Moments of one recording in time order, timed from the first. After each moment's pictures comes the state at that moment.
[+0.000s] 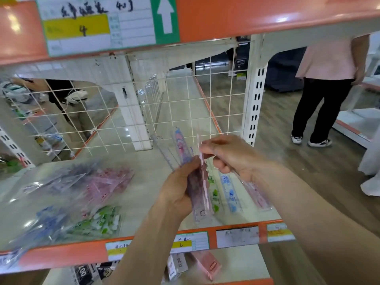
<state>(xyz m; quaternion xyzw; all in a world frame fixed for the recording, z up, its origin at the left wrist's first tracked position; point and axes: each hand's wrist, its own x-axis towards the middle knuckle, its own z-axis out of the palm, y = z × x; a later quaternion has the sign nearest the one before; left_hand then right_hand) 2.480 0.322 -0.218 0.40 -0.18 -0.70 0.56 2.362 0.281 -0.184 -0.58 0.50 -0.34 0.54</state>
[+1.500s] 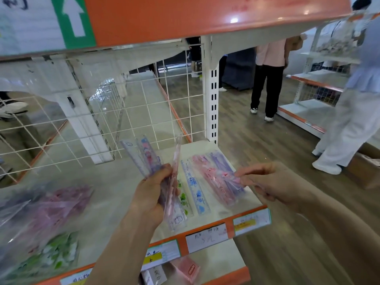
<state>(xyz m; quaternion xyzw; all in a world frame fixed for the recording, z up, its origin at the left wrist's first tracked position) 2.470 0.302 -0.236 0.46 -0.22 -0.67 0.54 2.237 0.337 -0.220 -0.49 0.62 -0.37 0.49</state>
